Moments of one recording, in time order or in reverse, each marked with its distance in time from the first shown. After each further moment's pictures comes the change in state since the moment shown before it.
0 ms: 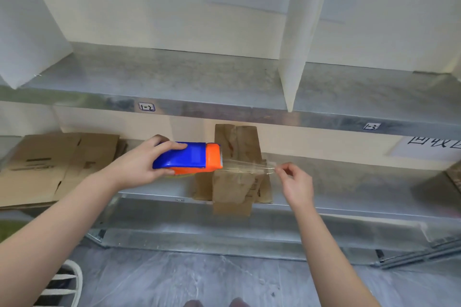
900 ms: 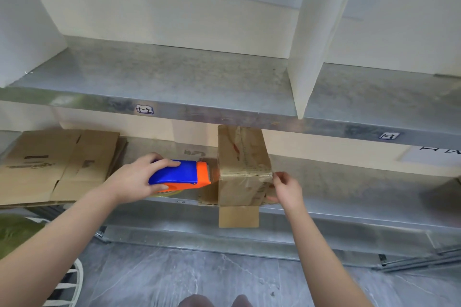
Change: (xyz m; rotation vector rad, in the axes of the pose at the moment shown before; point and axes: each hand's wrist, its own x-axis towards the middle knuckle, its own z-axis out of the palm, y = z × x) left_hand -0.011 -0.025 0.032 0.154 -0.128 -0.196; right_hand 0.019 0.010 0.036 0.231 -0.176 0.288
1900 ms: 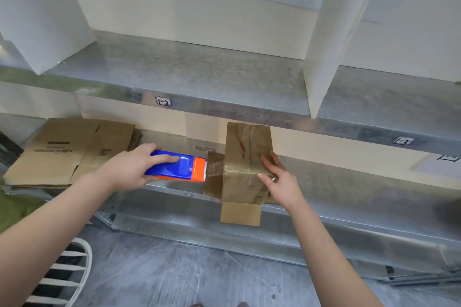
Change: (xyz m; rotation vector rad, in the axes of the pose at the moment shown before) left_hand -0.027 -0.009 -0.027 0.205 -0.032 -0.022; right_hand -0.016 -0.024 0.006 -0.408 -0.252 -0.454
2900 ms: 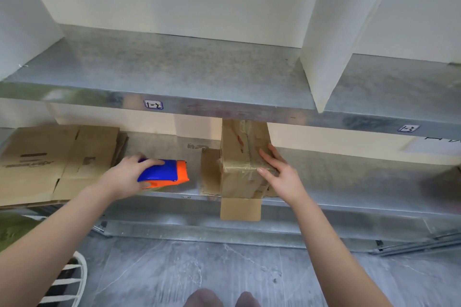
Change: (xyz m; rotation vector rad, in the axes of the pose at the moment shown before) left_hand 0.033 -0.043 0.058 -0.161 -0.104 -0.142; right_hand 0.004 0.002 0.005 0.054 0.033 0.005
